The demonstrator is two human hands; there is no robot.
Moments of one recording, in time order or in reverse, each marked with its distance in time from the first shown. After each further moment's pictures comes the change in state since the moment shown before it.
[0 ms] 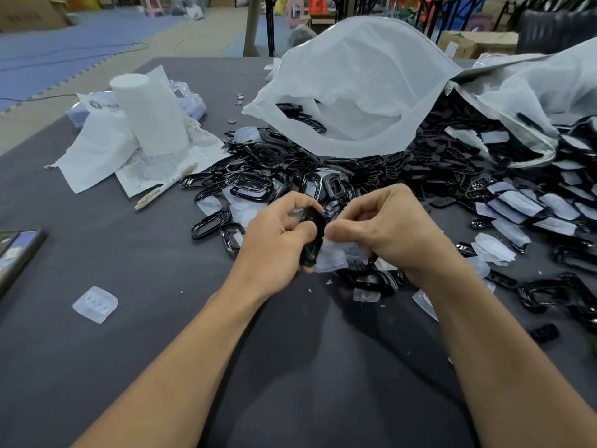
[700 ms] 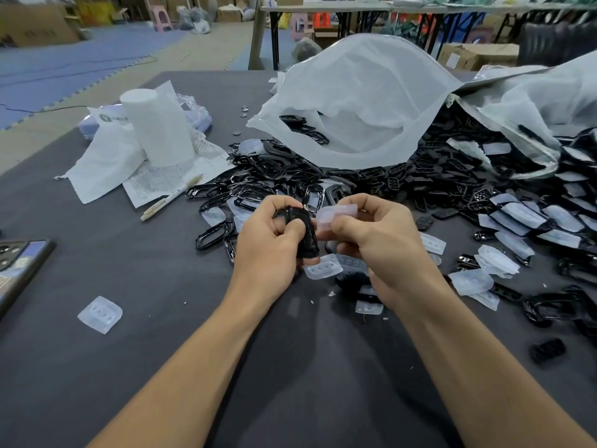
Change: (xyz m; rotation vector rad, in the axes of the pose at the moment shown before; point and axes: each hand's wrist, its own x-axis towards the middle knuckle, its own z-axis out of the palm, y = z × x) left_hand 0.004 0.000 0.003 -0.134 0.245 -0.051; right_hand -0.003 -0.008 0.029 0.502 0.195 0.108
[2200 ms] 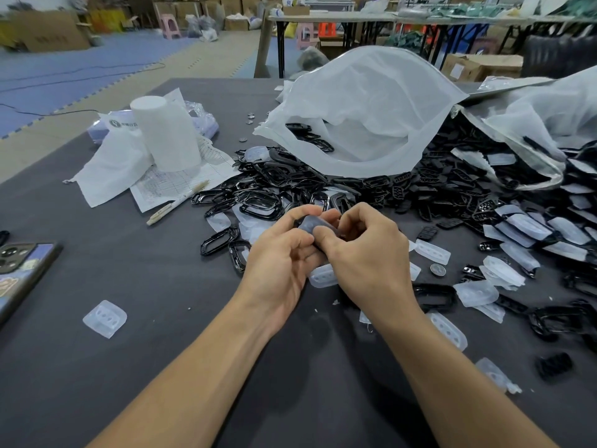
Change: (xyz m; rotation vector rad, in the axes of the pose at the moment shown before) left_hand -0.002 0.007 0.009 -0.669 -0.149 -0.251; right_hand 0.003 0.018 0.019 -0.662 0.321 -0.278
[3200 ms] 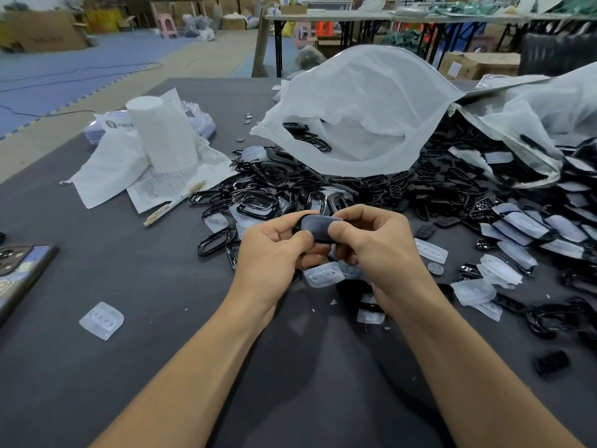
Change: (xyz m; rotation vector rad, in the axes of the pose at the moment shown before) left_hand -0.004 0.005 -0.001 0.472 0.093 0.145; right_hand 0.014 0.007 -0.013 0.555 -0.250 0.232
